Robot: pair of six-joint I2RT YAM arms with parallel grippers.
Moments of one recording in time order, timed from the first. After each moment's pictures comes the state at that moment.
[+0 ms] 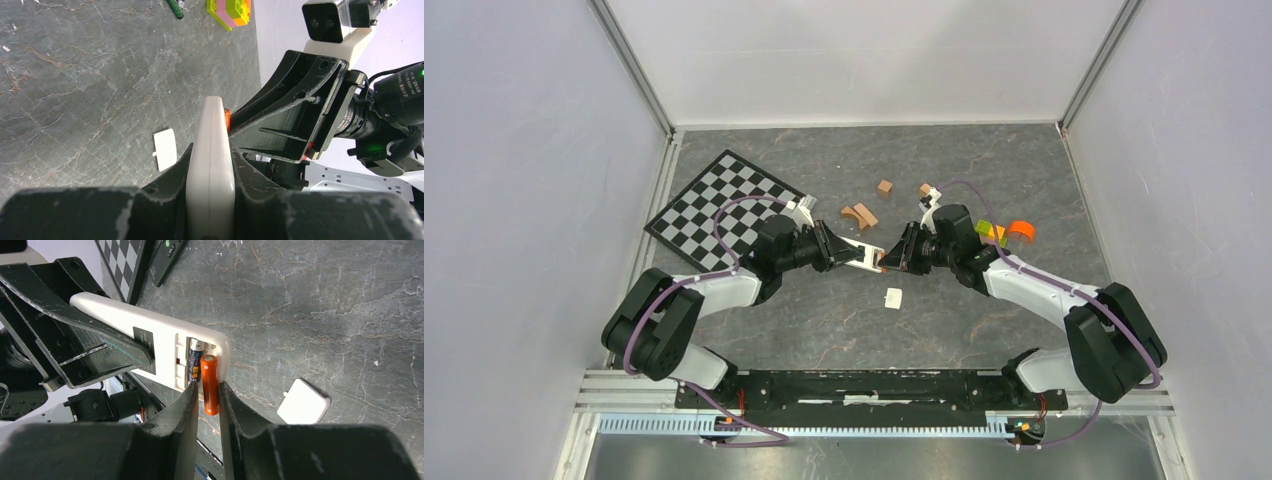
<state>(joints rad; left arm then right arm) -0.52 1.47 0.54 0.60 0.52 -1.03 0.56 1.36 0.69 0.05 -0.38 0.84</state>
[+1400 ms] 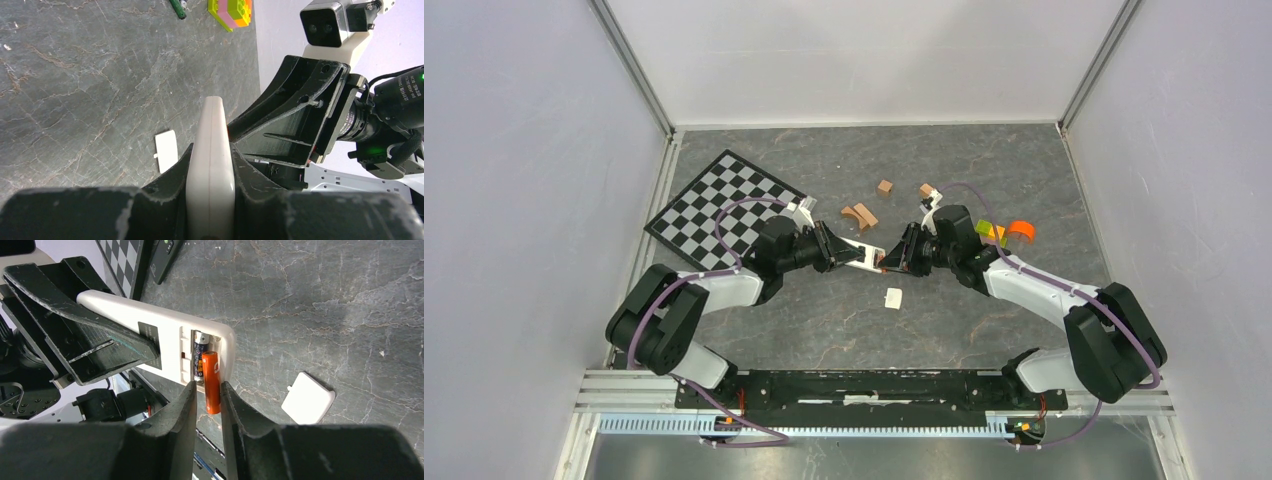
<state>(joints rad) -0.52 1.50 0.53 0.64 0.52 -1.05 0.56 1.36 0.68 0.04 -0.39 0.89</state>
